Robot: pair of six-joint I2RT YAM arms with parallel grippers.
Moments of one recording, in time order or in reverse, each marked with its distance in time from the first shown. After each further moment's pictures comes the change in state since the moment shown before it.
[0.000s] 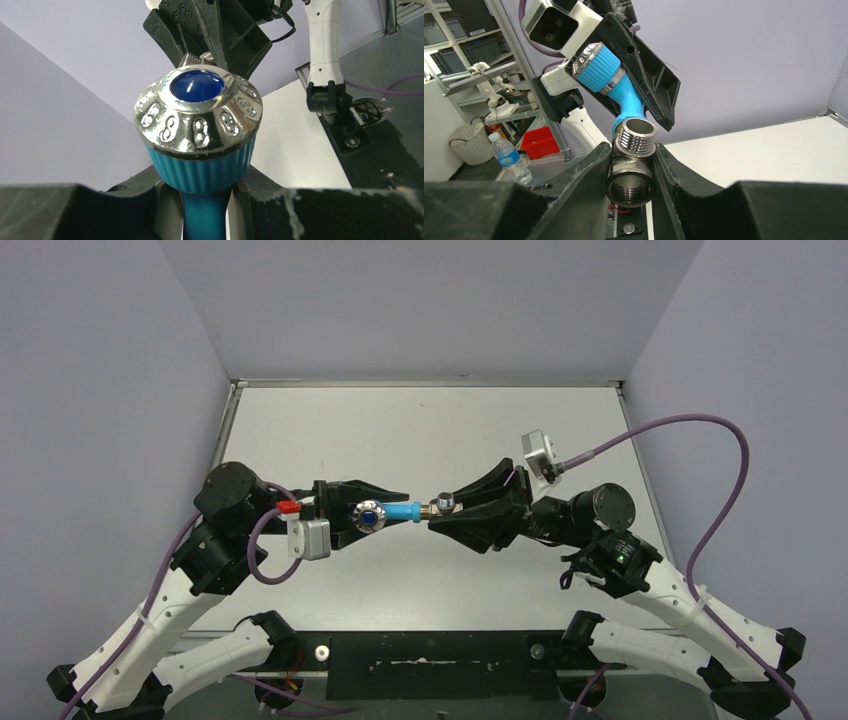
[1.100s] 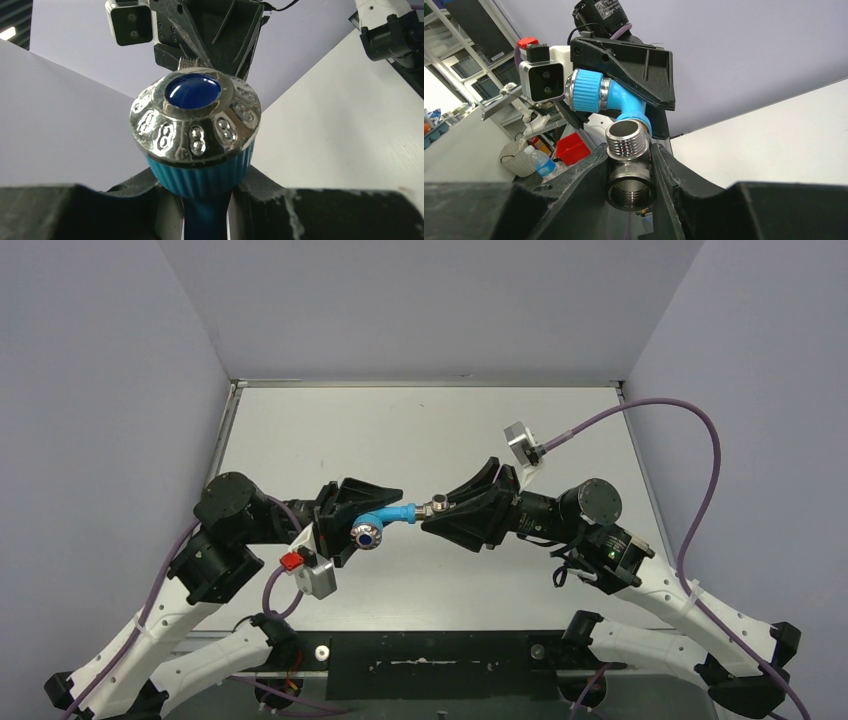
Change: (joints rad) left arm -0.004 -0.056 -0.055 -0.040 -0.035 0.452; right arm 0.000 0.036 0.001 -0.015 0.013 0.202
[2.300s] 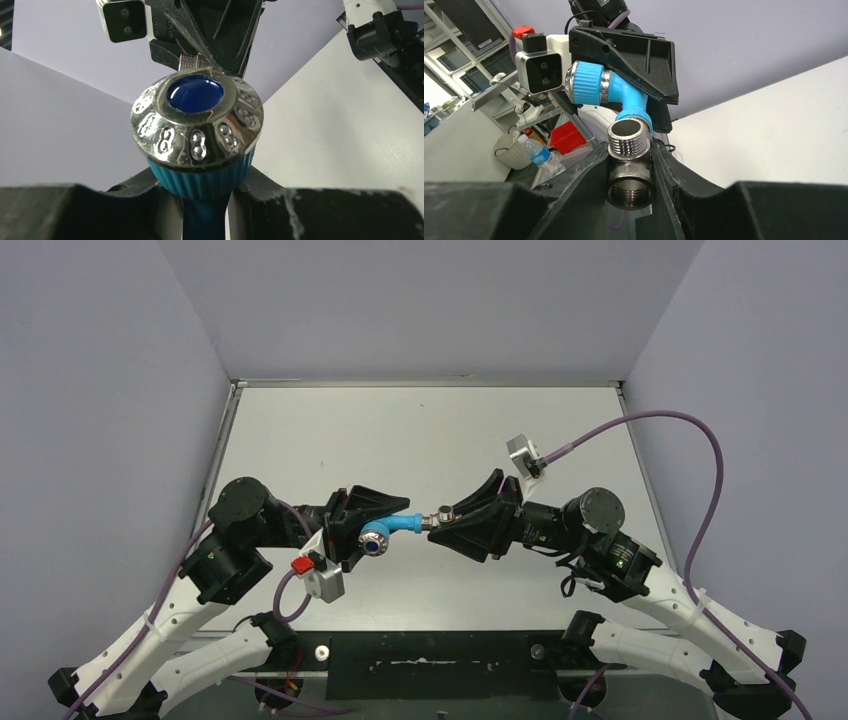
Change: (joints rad) left arm -0.014 -0.011 -0.069 0.045 -0.001 0.007; right arm 0.006 -0.077 -0.047 -0.078 0.015 -0.025
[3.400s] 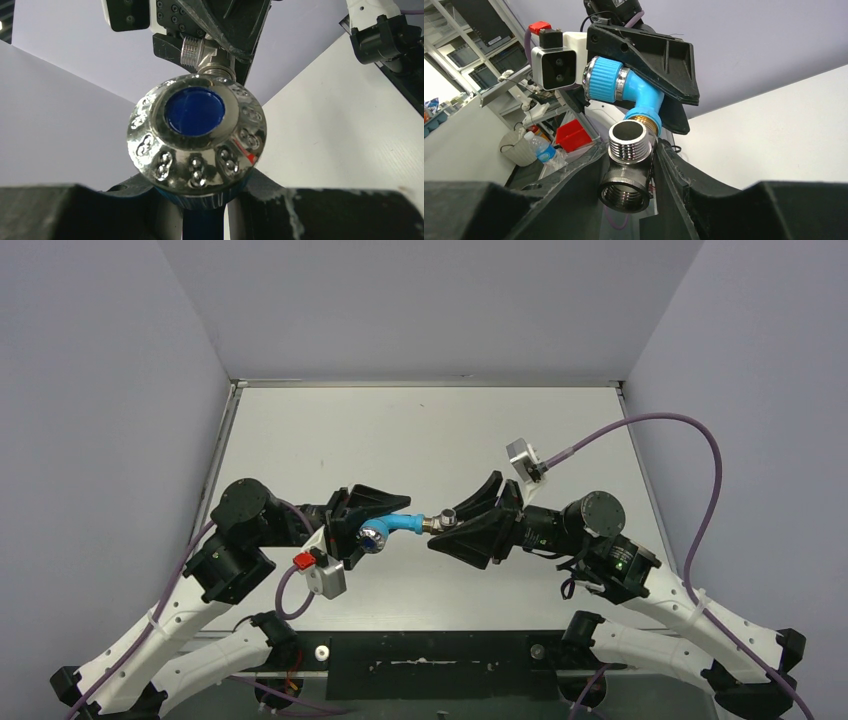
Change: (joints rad) left arm 0.002 0.000 -0.032 0.056 -0.006 -0.043; right arm 0.019 -0.008 -0.014 0.025 -0.002 0.002
